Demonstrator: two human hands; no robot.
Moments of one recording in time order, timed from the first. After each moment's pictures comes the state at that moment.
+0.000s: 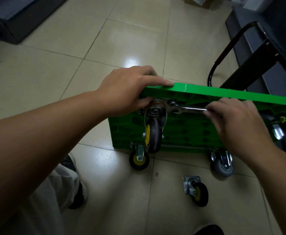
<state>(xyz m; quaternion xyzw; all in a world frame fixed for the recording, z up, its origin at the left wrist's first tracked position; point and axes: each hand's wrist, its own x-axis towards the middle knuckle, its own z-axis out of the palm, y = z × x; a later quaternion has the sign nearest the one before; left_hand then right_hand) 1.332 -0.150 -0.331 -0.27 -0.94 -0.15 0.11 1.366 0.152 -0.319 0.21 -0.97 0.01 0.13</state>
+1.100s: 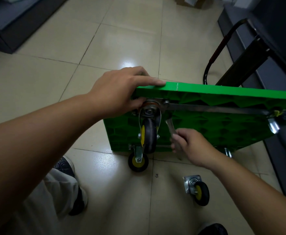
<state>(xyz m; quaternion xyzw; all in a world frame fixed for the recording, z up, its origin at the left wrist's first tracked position) 1.331 -0.149 -0.331 -0.27 -0.94 -0.16 0.12 1.387 0.123 -0.399 0.03 -0.89 0.38 -0.23</state>
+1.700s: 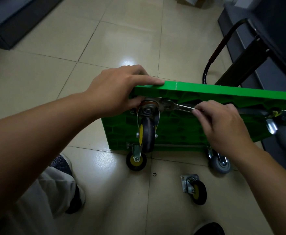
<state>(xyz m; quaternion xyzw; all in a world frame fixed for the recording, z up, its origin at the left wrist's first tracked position) 1.332 -0.149 -0.332 -0.27 -0.94 -0.16 0.11 1.369 0.155 -0.344 0.19 -0.97 0.12 0.11</state>
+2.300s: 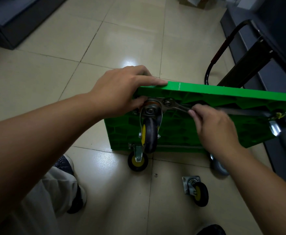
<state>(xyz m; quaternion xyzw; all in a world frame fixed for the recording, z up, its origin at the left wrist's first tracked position) 1.331 -0.149 -0.333 -0.27 -0.94 -0.16 0.12 1.364 0.136 -0.365 0.14 -0.98 0.10 0.13</state>
